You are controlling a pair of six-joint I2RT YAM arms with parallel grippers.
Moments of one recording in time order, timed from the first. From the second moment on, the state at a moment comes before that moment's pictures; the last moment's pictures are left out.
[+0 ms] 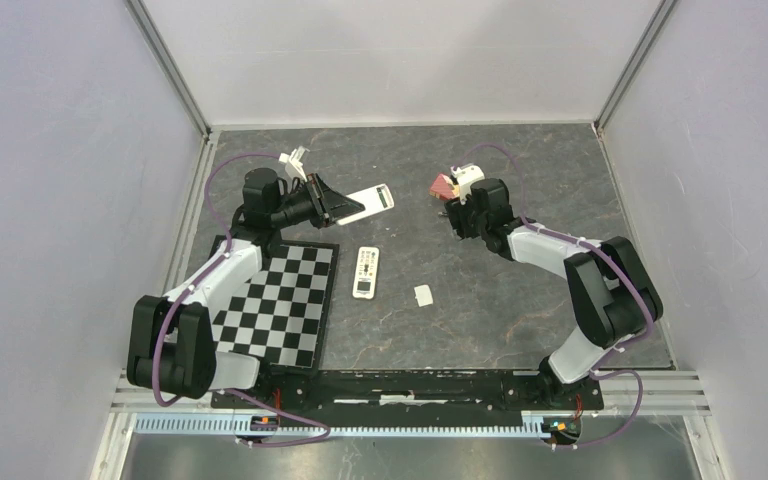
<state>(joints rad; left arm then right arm) -0.20 1.34 0.80 0.26 0.82 -0.87 0.40 1.64 0.87 0.11 0.10 -0.07</state>
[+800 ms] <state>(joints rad) -0.20 1.34 0.80 0.27 0.82 -0.87 0.34 1.81 0.96 0.09 -0.07 -0.12</state>
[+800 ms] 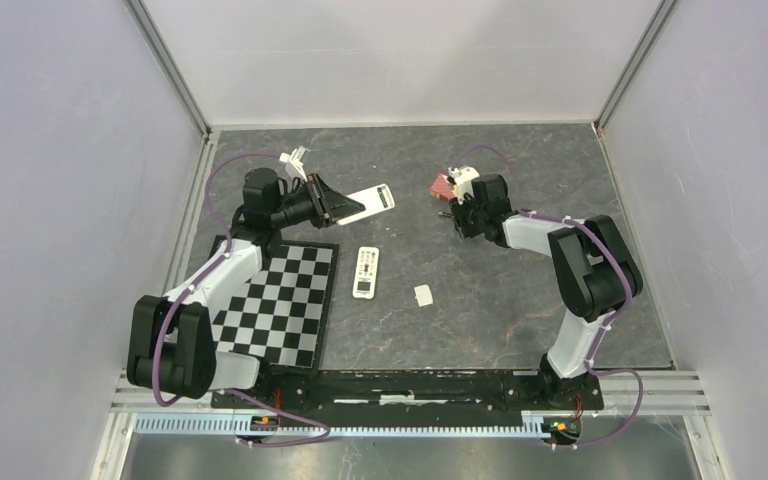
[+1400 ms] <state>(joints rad) -0.20 1.34 0.80 0.29 0.82 -0.87 0.34 1.72 0.90 0.02 -0.08 -0.05</state>
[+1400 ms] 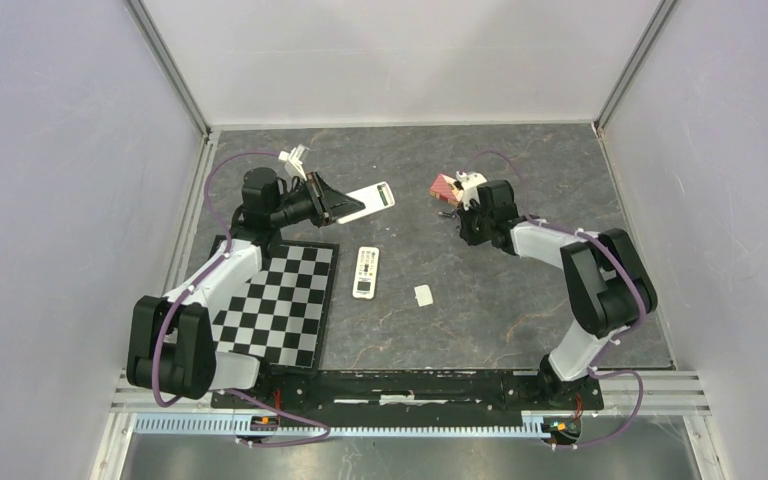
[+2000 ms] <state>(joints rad) -0.20 1.18 0.80 0.25 0.73 -0.79 0.38 1.33 0.84 0.03 -0.64 0.04</state>
